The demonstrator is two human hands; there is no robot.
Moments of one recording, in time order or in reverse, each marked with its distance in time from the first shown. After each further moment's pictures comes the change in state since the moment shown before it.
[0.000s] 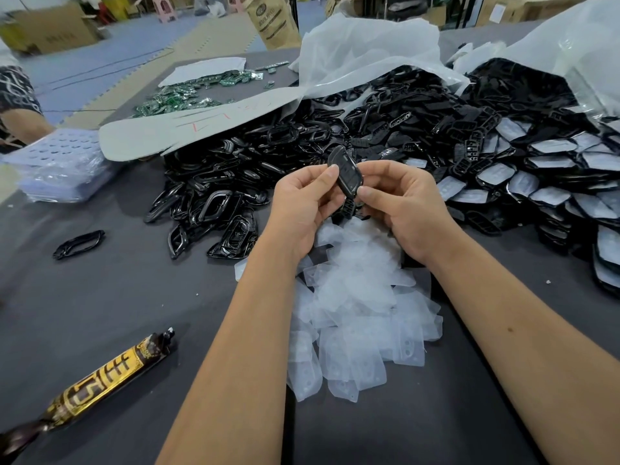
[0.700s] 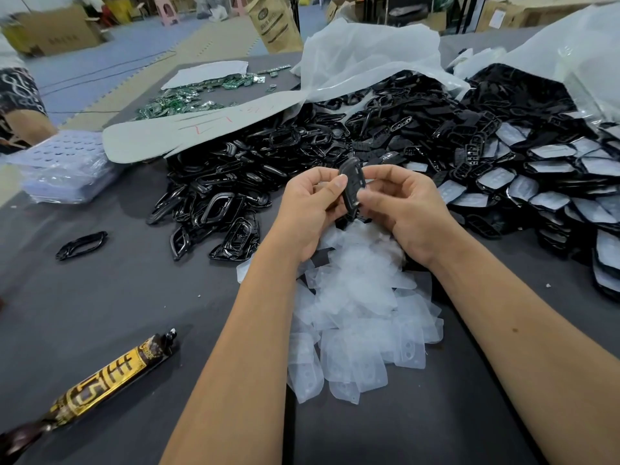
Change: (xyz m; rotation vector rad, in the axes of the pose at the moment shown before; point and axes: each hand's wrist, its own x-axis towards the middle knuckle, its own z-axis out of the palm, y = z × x) left_hand -0.006 0.002 0.003 0.158 -0.095 0.050; right_hand -0.001 -0.007 0.001 0.122 0.000 0.072
